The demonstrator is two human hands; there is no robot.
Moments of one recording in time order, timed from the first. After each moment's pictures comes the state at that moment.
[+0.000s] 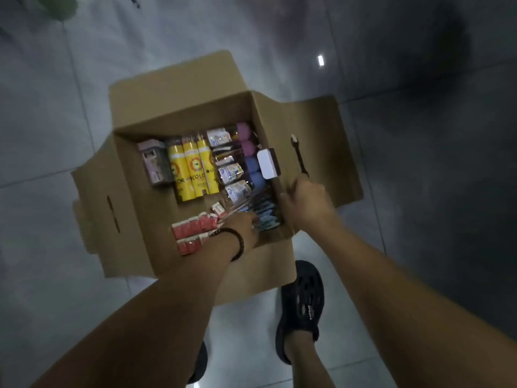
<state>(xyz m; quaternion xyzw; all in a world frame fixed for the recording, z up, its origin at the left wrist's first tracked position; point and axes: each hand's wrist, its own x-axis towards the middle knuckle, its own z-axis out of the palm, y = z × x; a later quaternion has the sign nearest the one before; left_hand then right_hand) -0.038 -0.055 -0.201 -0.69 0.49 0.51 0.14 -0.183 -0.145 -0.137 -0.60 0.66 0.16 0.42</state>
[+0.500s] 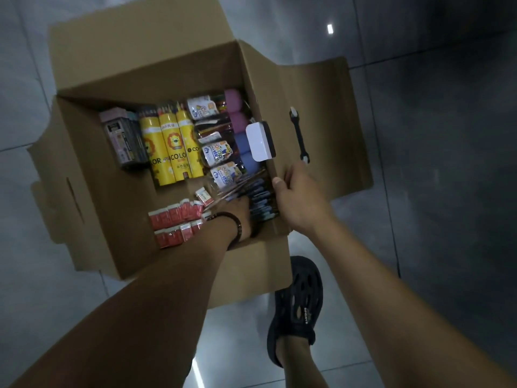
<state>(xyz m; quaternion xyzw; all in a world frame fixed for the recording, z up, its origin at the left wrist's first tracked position) -0.054 -0.060 -0.291 -0.68 0.51 0.46 0.24 -0.192 -0.134 -0.192 -0.56 0.65 0.08 0.51</state>
